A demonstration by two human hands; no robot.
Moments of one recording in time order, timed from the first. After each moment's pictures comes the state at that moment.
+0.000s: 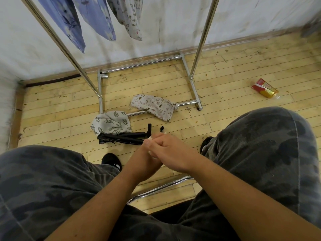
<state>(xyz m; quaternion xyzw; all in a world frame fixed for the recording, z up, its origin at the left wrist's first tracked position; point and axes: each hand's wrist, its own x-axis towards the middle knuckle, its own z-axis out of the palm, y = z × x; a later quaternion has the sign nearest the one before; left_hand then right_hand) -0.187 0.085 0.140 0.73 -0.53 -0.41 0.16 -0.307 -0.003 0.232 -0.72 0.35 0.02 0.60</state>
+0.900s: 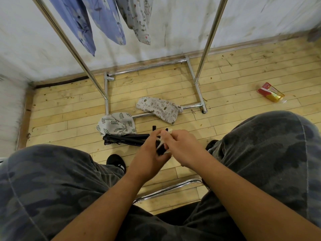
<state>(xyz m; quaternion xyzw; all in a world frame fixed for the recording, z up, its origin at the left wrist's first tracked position) -0.193 0.082 0.156 0.75 -0.46 -0.37 0.30 -0.310 -0.013 0.234 -0.70 0.48 0.02 0.53</state>
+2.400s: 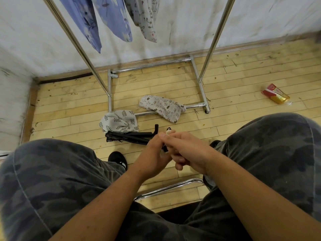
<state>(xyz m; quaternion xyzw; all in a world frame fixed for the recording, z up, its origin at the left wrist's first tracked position) -0.189 0.079 0.149 0.69 -0.50 -0.42 0.32 -0.317 -0.016 0.236 -0.51 0.39 0.05 0.77</state>
